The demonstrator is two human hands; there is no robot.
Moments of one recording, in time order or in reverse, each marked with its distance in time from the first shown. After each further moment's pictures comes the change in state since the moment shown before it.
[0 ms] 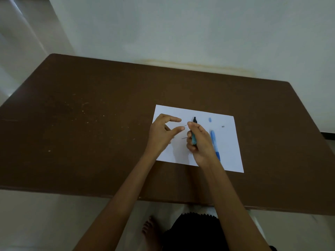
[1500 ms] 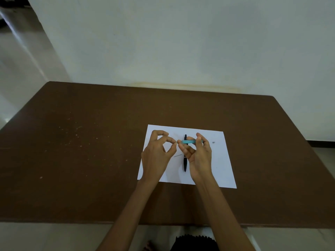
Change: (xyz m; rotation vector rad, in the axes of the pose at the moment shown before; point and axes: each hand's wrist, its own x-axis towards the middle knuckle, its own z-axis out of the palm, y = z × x) left_hand -0.014 0.035 0.008 0.407 0.125 0.055; right_hand -0.003 -0.020 -0.003 0.457 0.115 -0.094
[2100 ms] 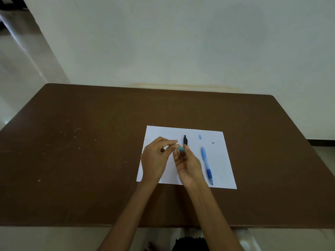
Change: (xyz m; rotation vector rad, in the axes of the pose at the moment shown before) left_hand -0.004 -0.003 0.004 -0.253 0.045 0.031; right_hand -0.003 0.027 -0.006 0.159 0.010 0.246
